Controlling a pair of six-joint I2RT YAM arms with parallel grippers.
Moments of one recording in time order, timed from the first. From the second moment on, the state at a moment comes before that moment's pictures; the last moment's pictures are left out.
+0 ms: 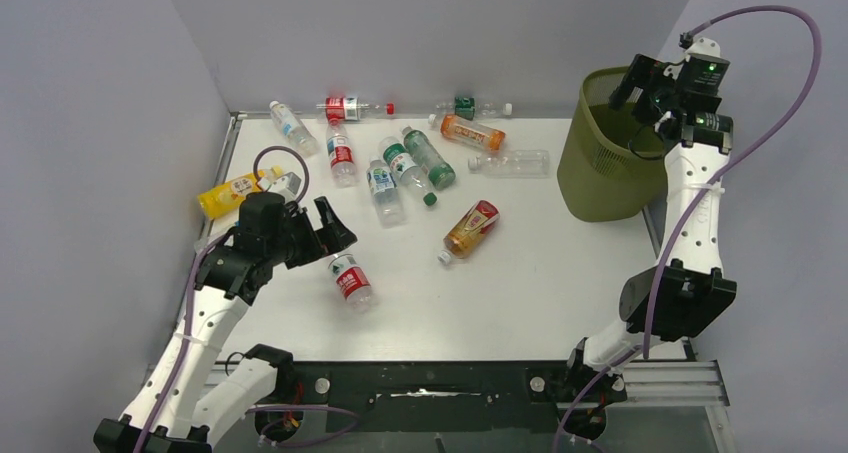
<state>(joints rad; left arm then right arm) -0.29 0.86 0.90 -0.74 0.17 -0.64 -0.27 1.61 1.85 -0.69 -0.11 0.18</state>
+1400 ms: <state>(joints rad) -0.30 0.87 0.89 -0.73 0.21 -0.62 0.89 1.16 0.95 -0.62 0.28 0.75</state>
